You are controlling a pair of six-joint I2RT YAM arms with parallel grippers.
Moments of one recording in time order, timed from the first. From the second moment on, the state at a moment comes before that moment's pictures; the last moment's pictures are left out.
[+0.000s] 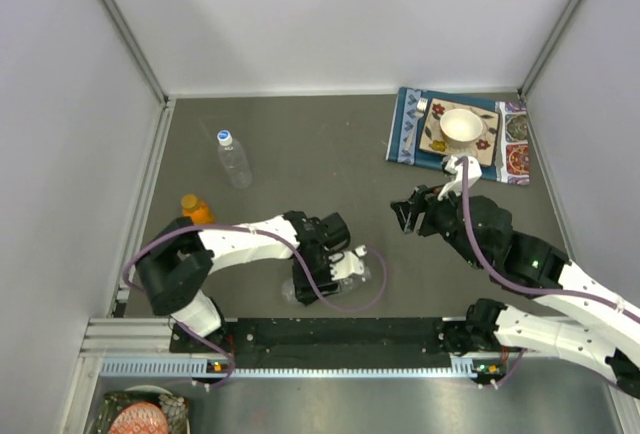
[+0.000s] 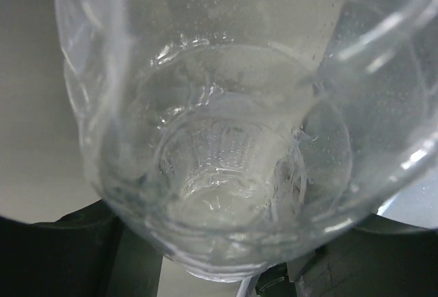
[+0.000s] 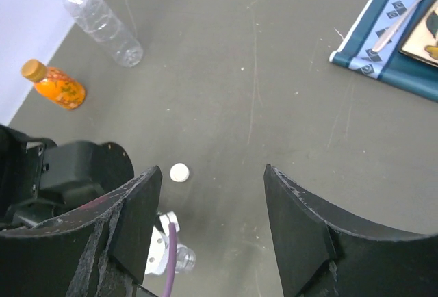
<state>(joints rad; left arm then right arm) -1.00 1.57 0.96 -0.85 0.27 0.39 1.00 0.70 0.89 -0.47 0.48 0.44</state>
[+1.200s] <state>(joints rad) -0.77 1.75 1.28 -0.72 0.11 0.49 0.95 0.68 0.89 -0.52 0.49 0.45</state>
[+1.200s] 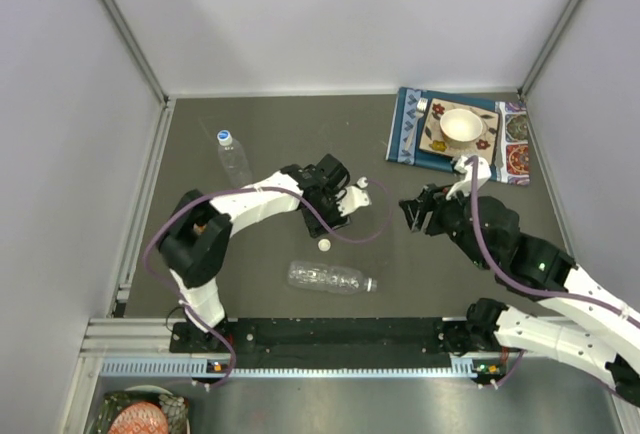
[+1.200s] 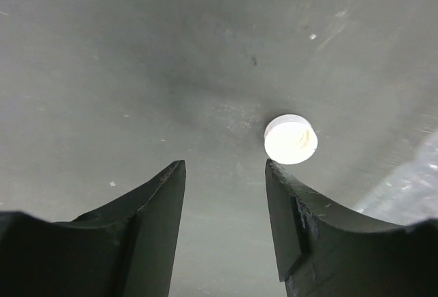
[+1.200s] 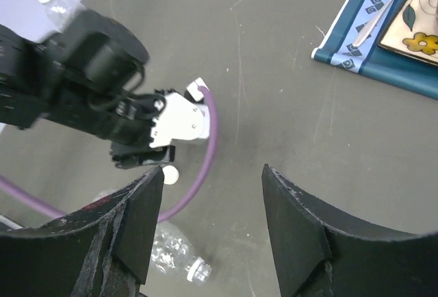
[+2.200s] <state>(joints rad) -0.75 1.85 1.22 -0.61 0.17 0.47 0.95 0.67 0.83 -0.52 0.47 0.47</state>
